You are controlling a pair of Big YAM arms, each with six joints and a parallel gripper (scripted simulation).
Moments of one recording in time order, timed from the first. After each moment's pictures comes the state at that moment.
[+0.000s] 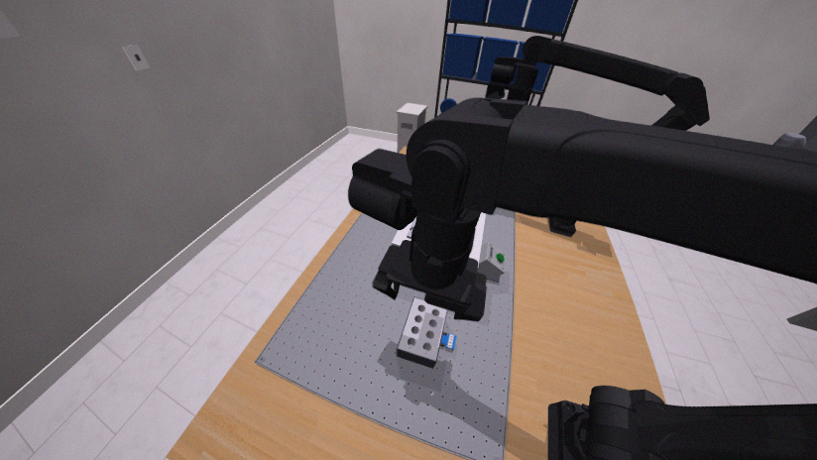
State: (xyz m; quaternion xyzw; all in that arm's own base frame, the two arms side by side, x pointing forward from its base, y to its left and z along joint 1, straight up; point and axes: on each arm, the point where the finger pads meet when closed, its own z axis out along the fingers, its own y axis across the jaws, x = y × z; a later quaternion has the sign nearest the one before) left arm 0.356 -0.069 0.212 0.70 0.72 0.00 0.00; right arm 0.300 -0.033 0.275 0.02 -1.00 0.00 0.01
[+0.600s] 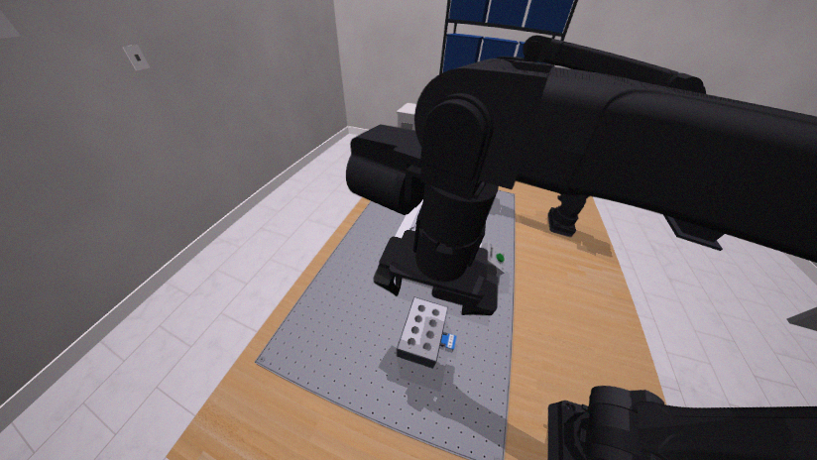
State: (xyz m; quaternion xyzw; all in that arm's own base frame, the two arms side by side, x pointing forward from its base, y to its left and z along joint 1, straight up) left arm 0.350 -0.064 0.240 0.68 0.73 0.00 0.00; right arm 0.301 -0.033 0.276 0.02 -1.00 0.00 0.01
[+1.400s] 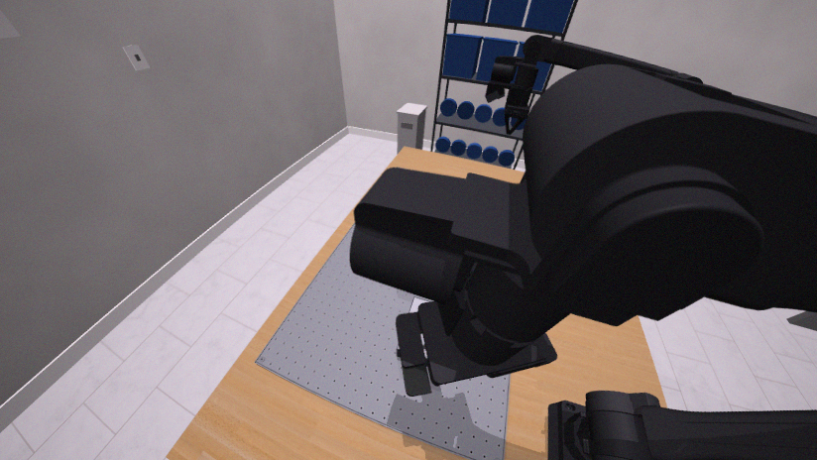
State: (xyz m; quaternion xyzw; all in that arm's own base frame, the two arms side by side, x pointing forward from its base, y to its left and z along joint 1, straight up) left arm 0.297 0.005 0.252 0.50 0.87 0.01 0.01; right arm 0.301 -0.033 0.277 0.02 -1.00 0.00 0.01
